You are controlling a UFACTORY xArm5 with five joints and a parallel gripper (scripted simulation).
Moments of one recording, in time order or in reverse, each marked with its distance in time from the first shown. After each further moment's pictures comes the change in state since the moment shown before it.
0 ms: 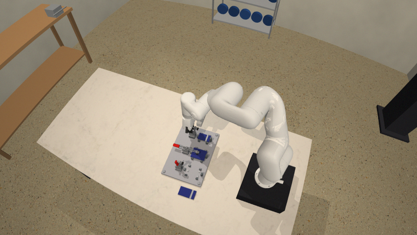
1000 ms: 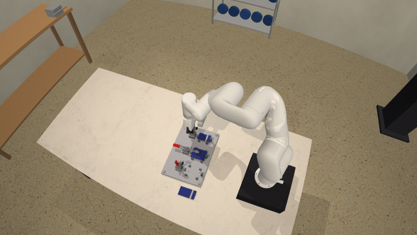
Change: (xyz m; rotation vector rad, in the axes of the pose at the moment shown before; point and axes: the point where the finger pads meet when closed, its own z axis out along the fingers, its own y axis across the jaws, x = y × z) arm 0.005 0.000 0.001 -0.001 0.003 0.001
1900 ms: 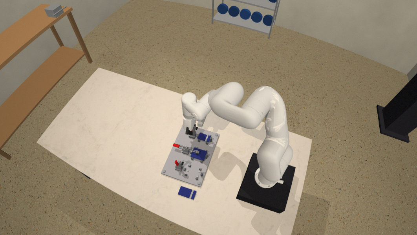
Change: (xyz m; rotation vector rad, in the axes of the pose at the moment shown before) arm 0.000 0.000 -0.001 0.001 -0.001 0.000
